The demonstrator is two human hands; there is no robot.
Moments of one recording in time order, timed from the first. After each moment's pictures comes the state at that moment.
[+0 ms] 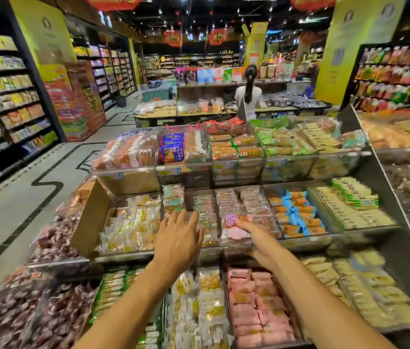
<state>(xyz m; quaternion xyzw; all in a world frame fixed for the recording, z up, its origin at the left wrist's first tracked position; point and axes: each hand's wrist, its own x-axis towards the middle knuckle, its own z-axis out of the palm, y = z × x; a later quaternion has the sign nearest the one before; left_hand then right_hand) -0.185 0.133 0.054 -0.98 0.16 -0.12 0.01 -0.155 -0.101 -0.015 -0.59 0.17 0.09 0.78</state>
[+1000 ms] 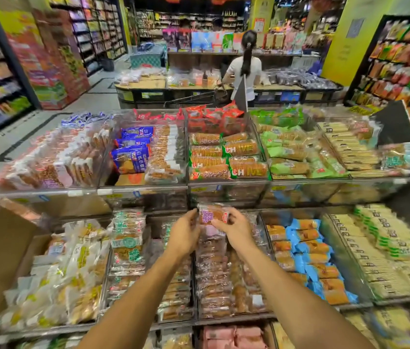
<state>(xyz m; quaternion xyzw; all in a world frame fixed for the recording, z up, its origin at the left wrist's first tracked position) 0.140 0.004 -0.058 -0.90 0.04 0.03 -0.43 0.137 -0.165 -0.073 -0.77 0.12 -0.03 0.63</state>
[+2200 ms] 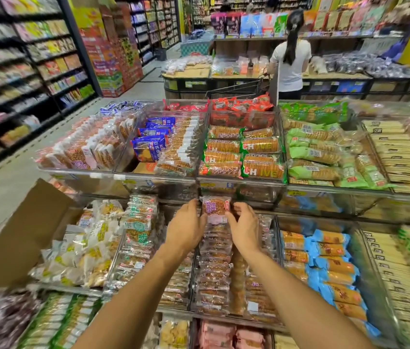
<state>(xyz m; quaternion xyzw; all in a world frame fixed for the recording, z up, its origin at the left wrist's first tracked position) 0.126 -0.015 -0.039 -0.97 -0.03 -0.07 -0.24 0.161 -0.183 -0.087 -0.91 0.04 -0.11 0.40</state>
